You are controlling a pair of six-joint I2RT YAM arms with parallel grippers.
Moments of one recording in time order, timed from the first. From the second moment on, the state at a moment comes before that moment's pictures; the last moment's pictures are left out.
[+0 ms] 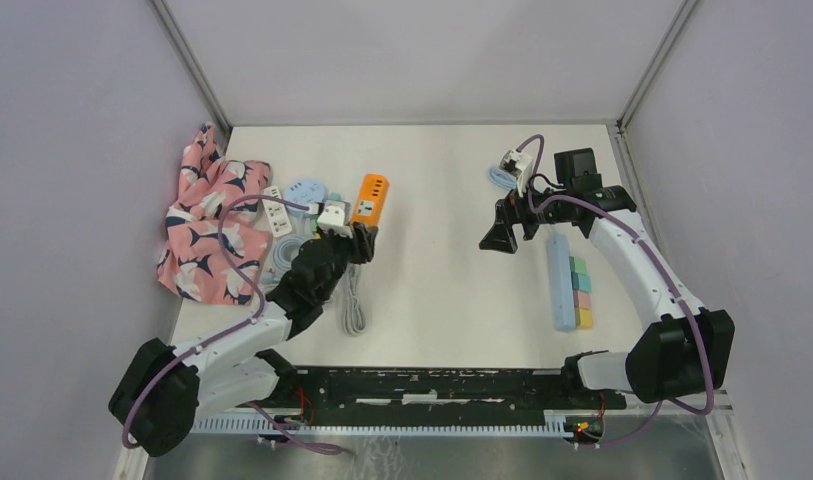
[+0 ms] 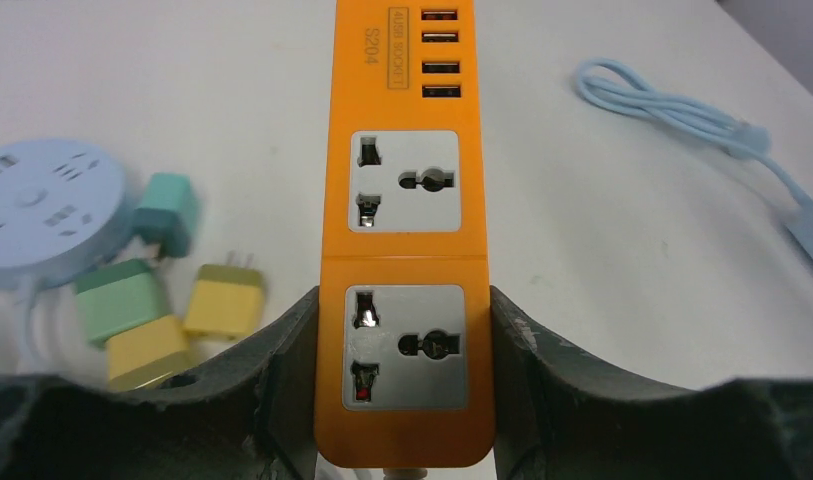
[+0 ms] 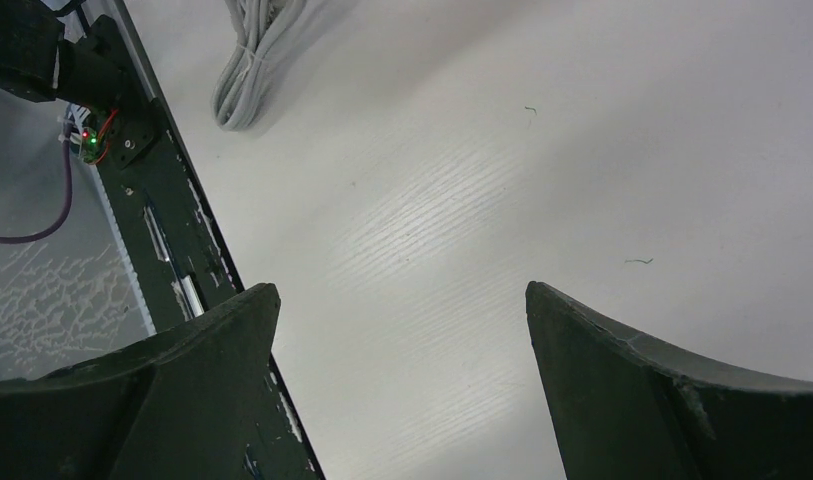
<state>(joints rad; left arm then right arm) -0.69 1.04 0.40 0.52 -0.28 -0.17 0.17 1.33 1.16 -0.74 -0.86 -0.34</state>
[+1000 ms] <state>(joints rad) -0.13 1.35 0.61 0.13 -0.56 -0.74 0.17 1.33 1.15 -0.72 -0.88 -0.33</state>
